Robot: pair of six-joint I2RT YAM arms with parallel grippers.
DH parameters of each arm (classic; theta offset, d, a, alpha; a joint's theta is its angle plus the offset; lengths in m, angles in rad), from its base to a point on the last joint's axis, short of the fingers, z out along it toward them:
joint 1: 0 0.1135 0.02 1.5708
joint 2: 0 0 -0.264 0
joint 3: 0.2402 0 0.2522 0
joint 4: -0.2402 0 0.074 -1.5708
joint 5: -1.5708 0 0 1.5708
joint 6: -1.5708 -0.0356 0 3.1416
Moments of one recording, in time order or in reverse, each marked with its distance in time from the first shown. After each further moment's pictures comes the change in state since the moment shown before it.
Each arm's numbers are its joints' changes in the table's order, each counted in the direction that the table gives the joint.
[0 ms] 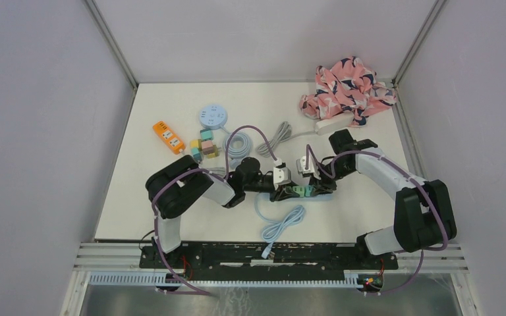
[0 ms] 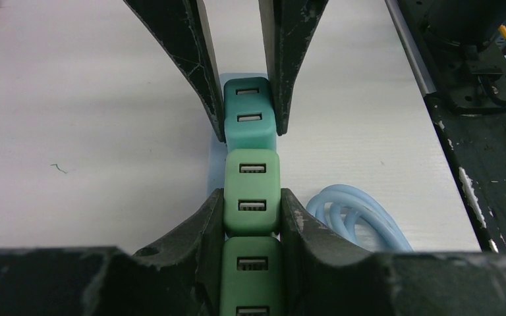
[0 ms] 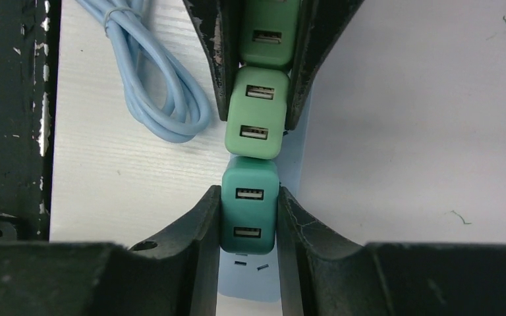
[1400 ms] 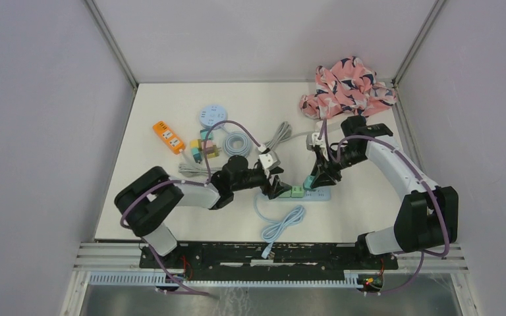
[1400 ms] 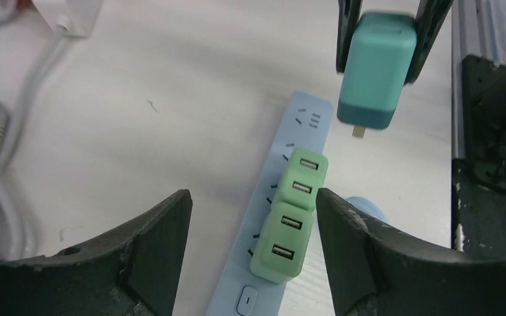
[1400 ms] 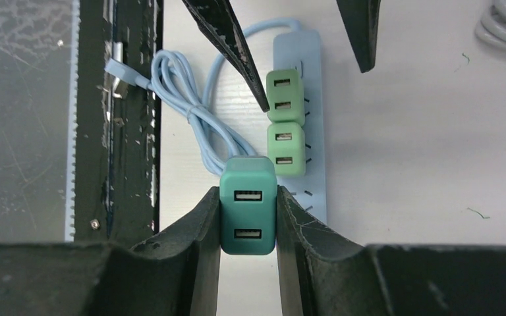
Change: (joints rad) left arm 0.018 0.219 -0.096 -0.124 0.257 0.209; right arm -0.087 0.010 0.203 -0.272 0.209 -0.134
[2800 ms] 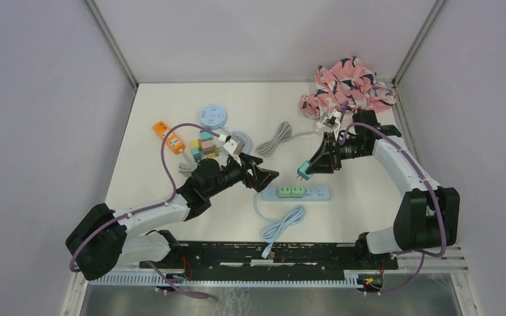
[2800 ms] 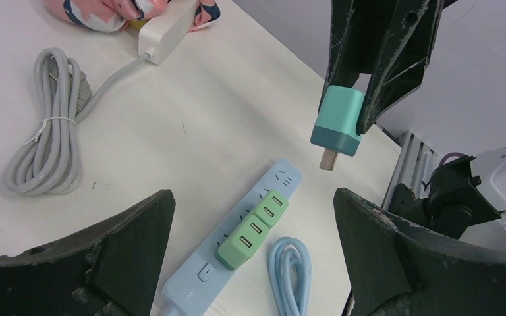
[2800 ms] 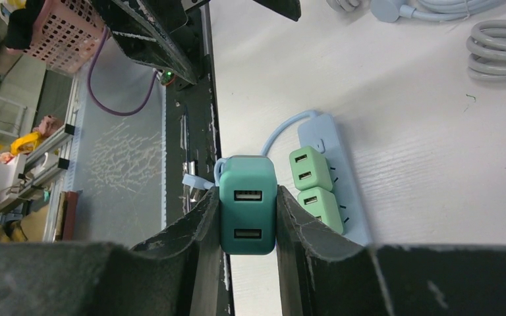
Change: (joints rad) left arm 0.040 0.517 -0.122 -0.213 0.247 0.404; right arm -0.103 0.000 -0.014 0.202 0.331 -0.492
